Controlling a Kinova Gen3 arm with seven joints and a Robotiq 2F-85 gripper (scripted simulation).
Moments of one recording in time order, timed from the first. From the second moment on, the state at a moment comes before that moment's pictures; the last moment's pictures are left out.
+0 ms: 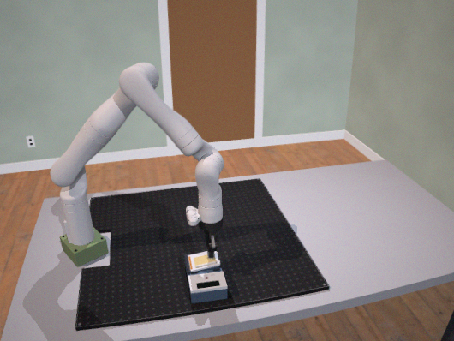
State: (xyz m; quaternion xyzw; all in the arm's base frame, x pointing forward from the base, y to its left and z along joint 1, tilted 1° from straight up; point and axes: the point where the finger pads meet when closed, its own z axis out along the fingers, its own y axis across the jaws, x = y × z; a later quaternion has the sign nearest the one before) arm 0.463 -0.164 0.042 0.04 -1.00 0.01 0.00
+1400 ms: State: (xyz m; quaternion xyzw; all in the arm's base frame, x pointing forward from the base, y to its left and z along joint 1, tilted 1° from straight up) arm 0.457 -0.164 0.037 0.04 -1.00 0.01 0.01
